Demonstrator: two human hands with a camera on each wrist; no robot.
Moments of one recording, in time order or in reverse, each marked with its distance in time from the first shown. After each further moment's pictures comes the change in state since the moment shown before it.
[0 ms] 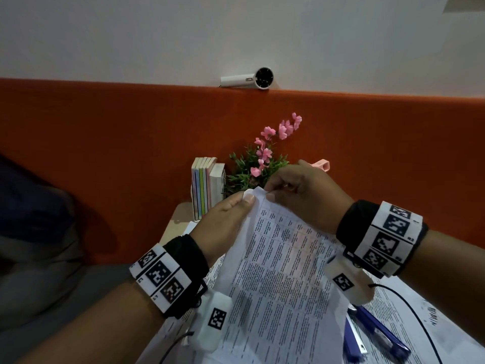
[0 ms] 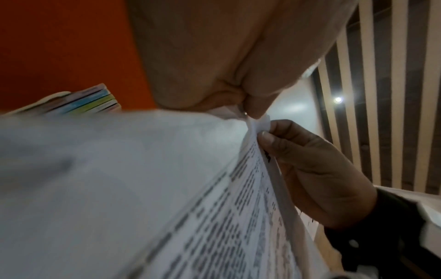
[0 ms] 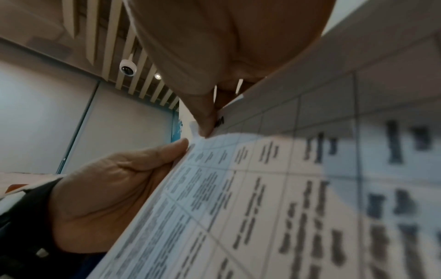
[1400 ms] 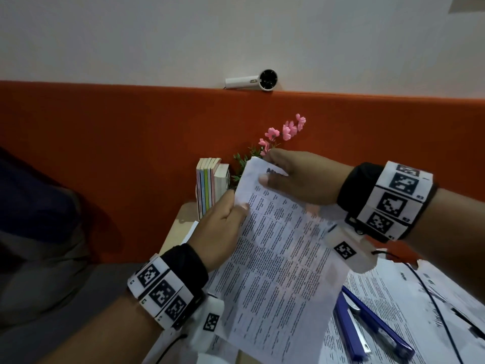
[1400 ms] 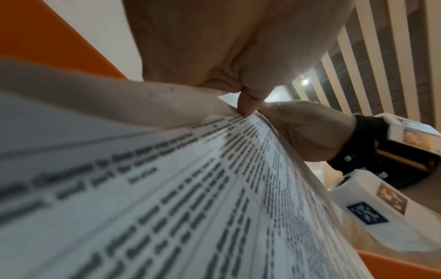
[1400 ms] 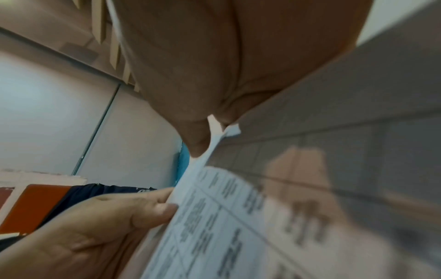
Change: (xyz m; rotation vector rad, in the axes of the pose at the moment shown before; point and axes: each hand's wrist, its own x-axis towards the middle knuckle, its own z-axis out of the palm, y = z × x) left_hand -0.023 0.011 -0.001 0.359 0.154 0.121; right_hand 0.034 -0.030 -0.027 -0.219 -0.311 0.064
